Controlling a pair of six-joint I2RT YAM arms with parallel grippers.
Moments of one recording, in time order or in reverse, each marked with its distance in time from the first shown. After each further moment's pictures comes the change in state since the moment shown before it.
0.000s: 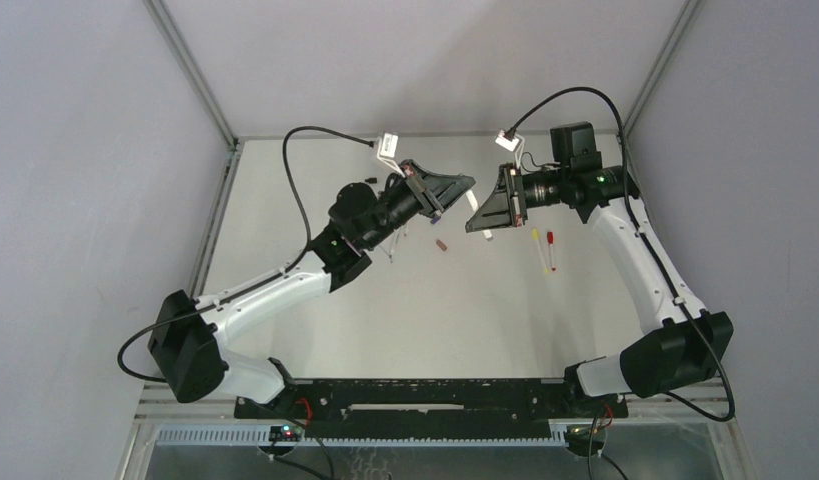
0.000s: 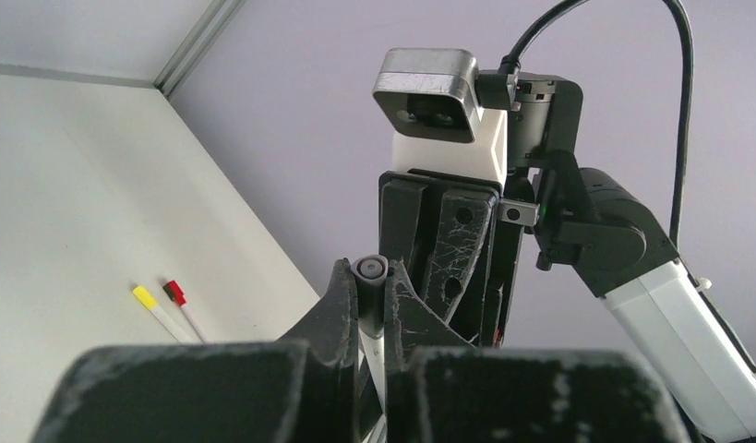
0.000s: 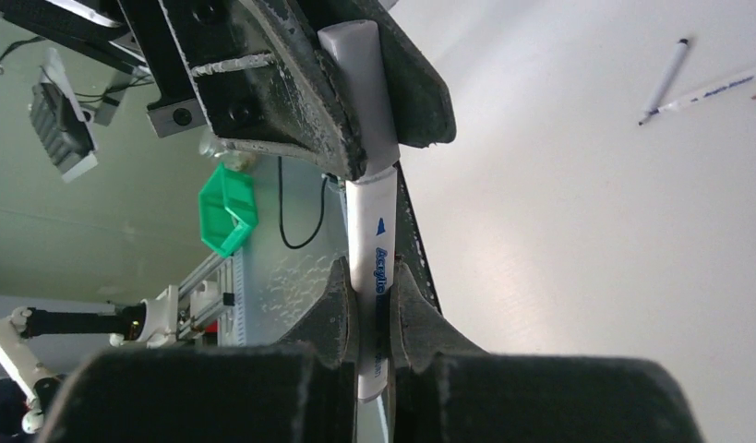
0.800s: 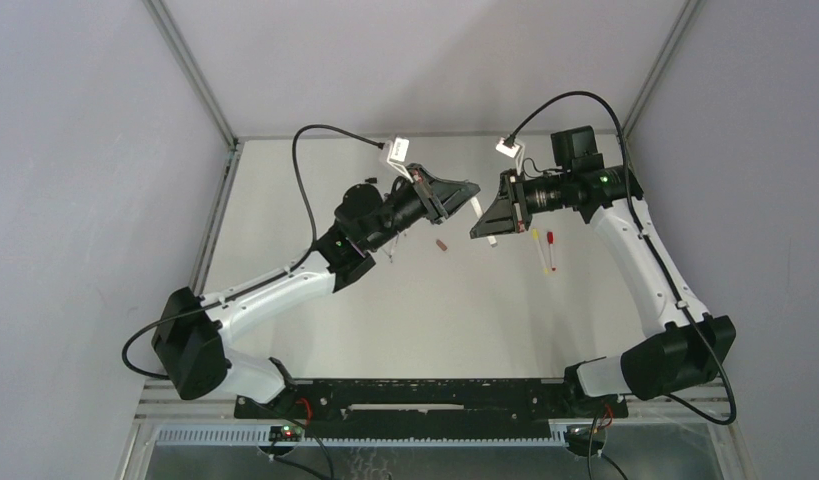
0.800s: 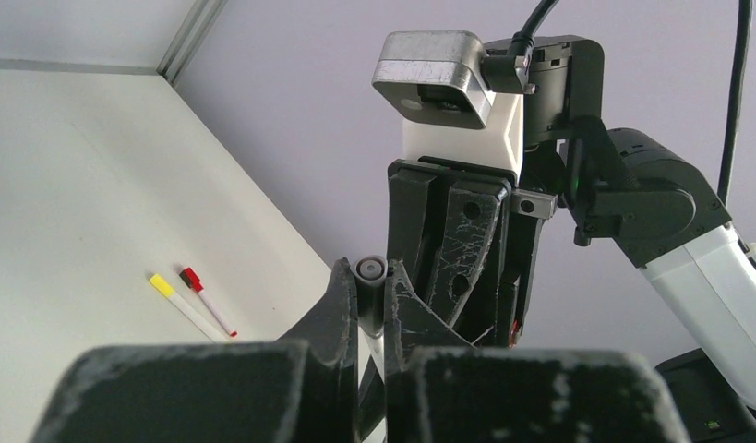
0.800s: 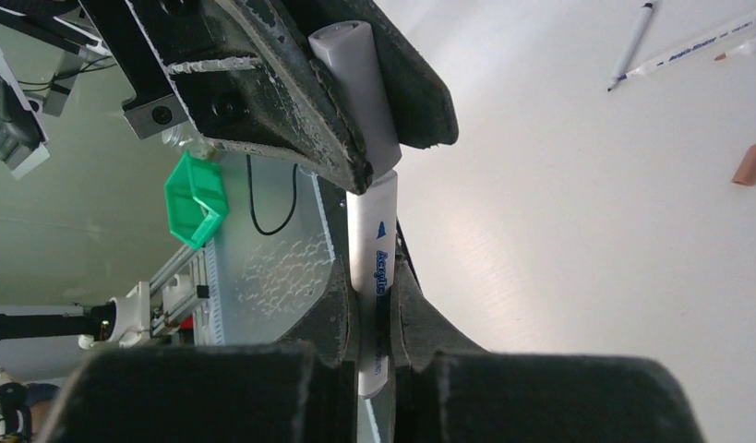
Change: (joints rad) left arm -0.013 0.019 0.000 0.001 0.037 0.074; right arm 0.002 -0.015 0.008 -0.119 0.082 -0.098
